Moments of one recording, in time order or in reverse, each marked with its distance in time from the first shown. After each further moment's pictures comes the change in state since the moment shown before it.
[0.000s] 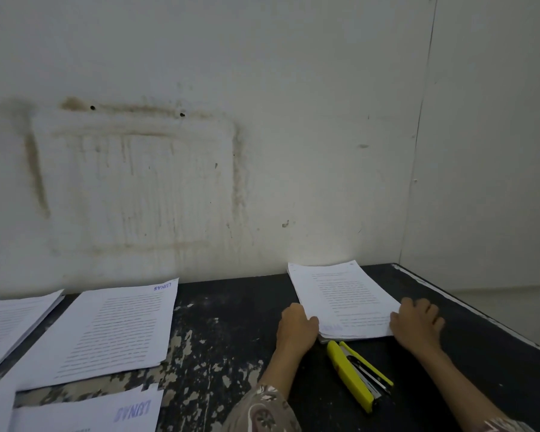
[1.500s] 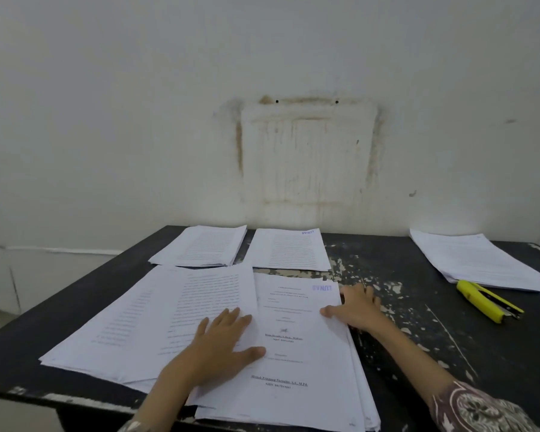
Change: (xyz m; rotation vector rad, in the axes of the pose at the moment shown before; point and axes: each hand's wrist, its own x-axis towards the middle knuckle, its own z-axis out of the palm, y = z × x) left_hand -0.321 -0.191 -0.280 0.661 -0.126 -0.183; right_hand -0.297 -0.207 -0.017 0.208 -0.518 -0.601
